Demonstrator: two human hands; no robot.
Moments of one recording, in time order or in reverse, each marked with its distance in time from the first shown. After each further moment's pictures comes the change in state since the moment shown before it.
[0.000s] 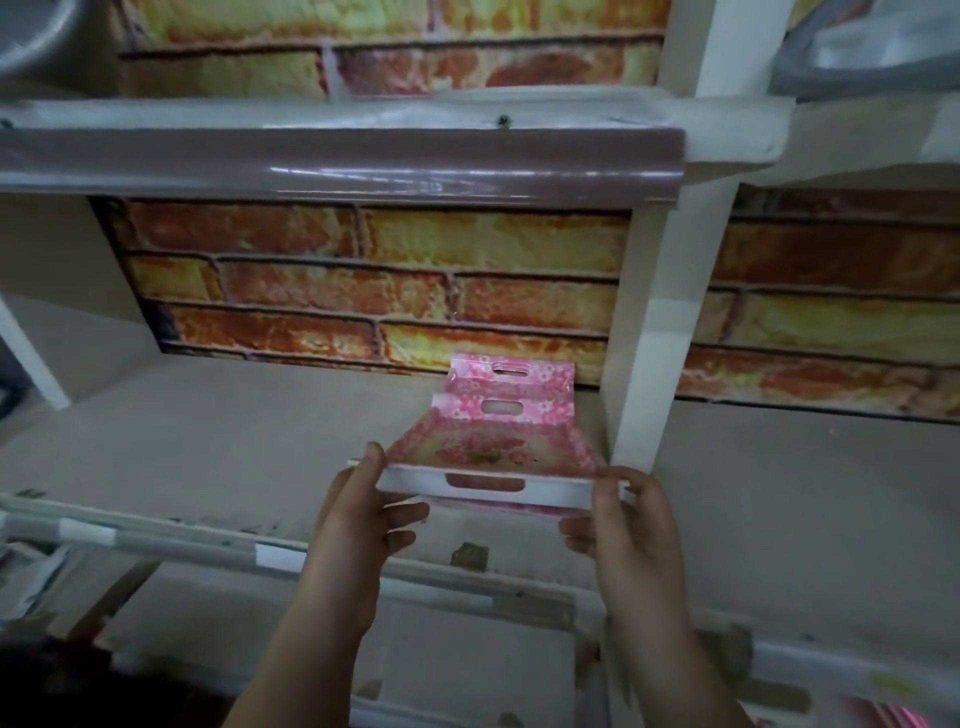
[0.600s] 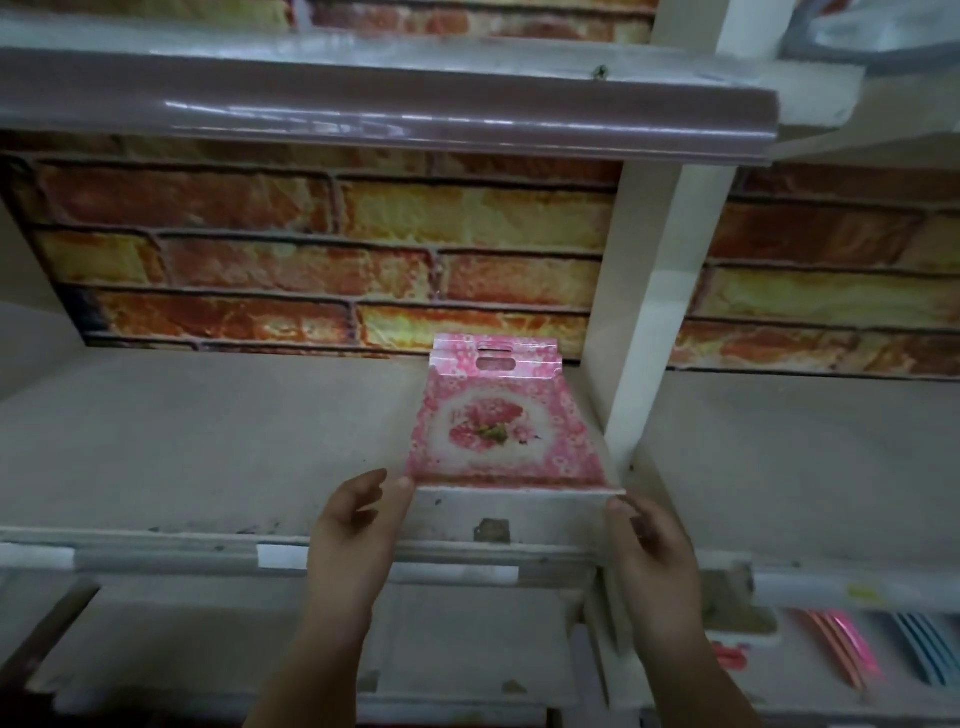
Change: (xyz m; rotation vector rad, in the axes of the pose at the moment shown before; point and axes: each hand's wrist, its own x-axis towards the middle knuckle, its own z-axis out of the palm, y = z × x) left_hand 0.023 -0.033 -0.062 0.421 0.040 0.182; right_hand -0.036 0.062 -0.003 -0.353 0.253 -0.065
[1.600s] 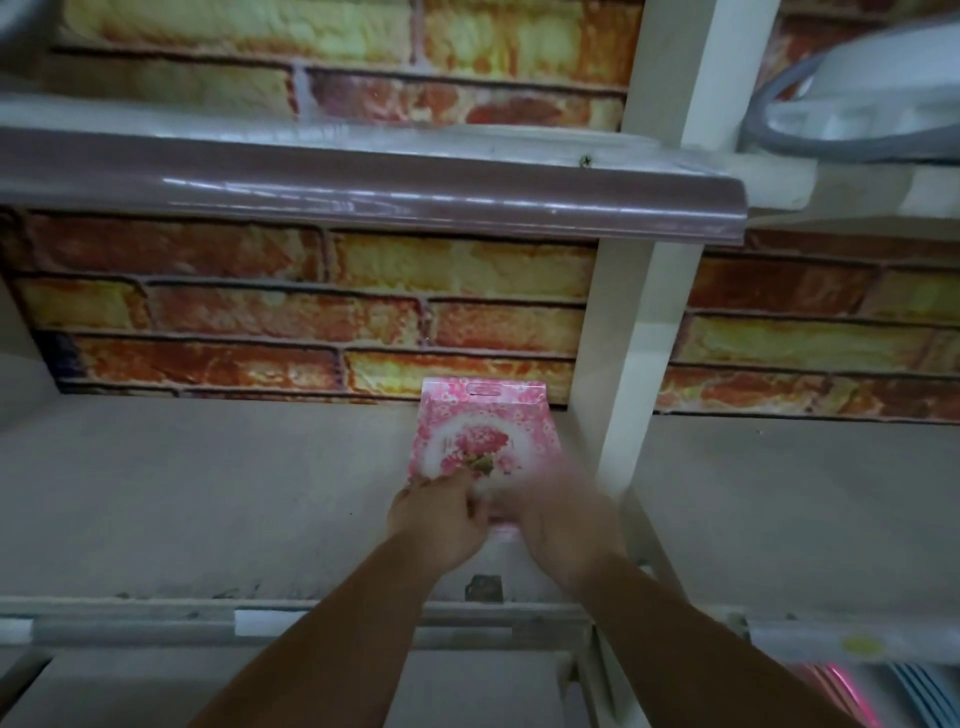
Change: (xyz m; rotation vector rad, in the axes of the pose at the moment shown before) left_hand 0.063 0.043 0.091 1.113 -0.404 0.506; right_hand 0.078 -0.024 0.073 -1.157 -0.343 -0.616
